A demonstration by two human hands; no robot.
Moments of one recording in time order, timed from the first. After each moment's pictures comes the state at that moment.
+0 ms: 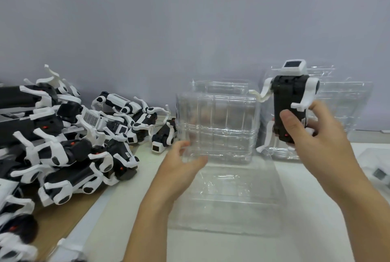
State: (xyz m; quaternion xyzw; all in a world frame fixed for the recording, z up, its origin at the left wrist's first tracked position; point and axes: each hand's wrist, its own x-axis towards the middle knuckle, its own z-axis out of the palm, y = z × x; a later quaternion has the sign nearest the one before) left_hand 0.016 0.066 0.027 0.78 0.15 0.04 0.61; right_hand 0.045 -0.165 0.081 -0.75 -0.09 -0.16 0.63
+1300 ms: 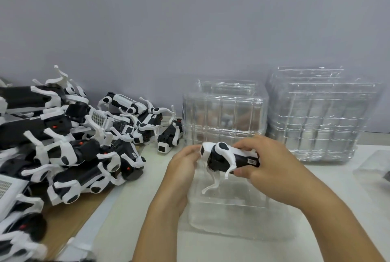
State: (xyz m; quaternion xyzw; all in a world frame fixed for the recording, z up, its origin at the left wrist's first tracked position) left_hand 0.024 0.060 0.018 0.64 0.20 0.03 0.74; right_hand 0.040 -0.119 0.064 -0.92 -0.19 0.03 0.34
